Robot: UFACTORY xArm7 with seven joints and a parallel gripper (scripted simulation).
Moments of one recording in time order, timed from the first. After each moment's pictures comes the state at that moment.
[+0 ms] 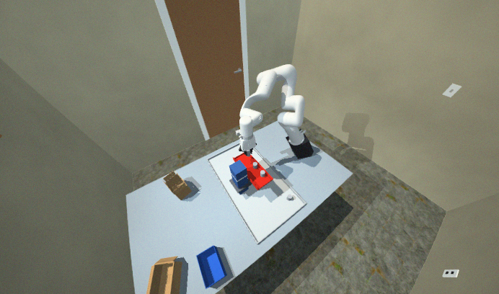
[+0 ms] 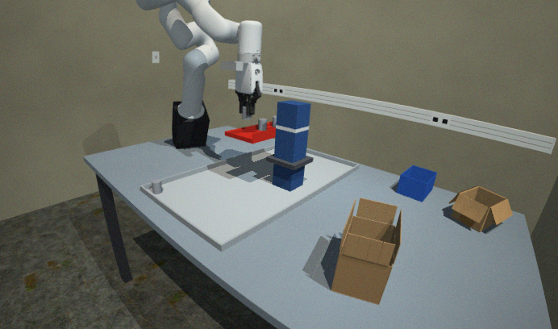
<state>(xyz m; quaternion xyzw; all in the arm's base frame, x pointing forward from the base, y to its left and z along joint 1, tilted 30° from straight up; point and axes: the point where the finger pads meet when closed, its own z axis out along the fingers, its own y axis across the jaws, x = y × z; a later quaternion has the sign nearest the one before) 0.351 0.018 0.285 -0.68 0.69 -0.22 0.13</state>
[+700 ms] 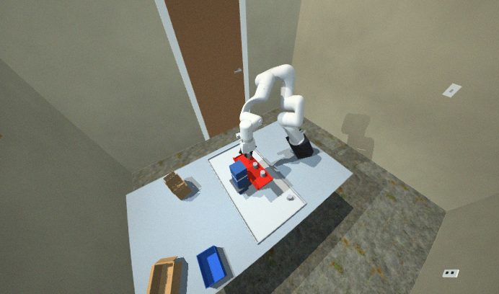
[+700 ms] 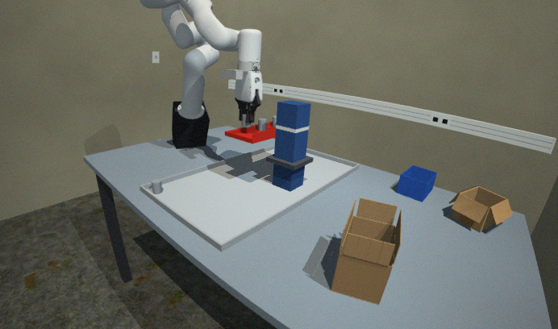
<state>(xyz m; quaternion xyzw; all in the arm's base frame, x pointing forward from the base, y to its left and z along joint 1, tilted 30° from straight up) 0.364 0.014 0.263 -0.68 0.69 -0.22 0.13</state>
